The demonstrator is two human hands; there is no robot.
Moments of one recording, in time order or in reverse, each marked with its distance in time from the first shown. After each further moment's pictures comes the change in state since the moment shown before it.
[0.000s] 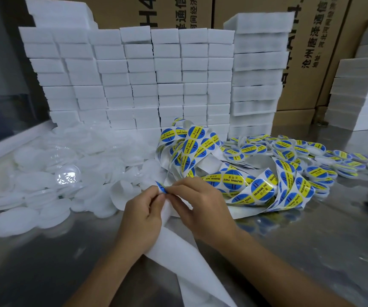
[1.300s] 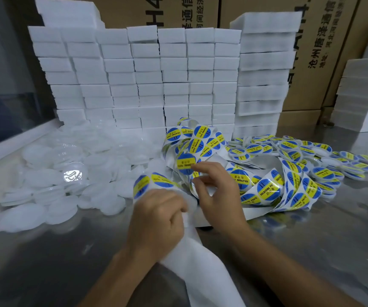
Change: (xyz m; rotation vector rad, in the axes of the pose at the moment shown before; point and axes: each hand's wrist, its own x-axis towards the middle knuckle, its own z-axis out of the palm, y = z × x) left_hand -0.006 0.014 -0.001 0.360 0.091 0.585; right_hand 0.005 0.006 -0.003 0.330 0.154 0.424
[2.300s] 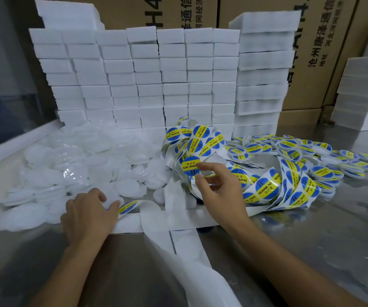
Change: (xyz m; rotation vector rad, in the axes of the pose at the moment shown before) left_hand -0.020 -0.084 -0.036 0.527 -0.207 -1.012; right_hand 0.003 0.006 -0.008 0.090 -0.015 0.270
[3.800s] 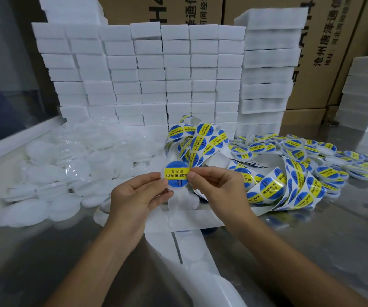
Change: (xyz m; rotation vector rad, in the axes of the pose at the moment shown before) left_hand -0.041 0.067 -0.022 -1.570 -0.461 -0.163; right_hand -0.003 -0.028 0.003 0.358 -0.103 0.164
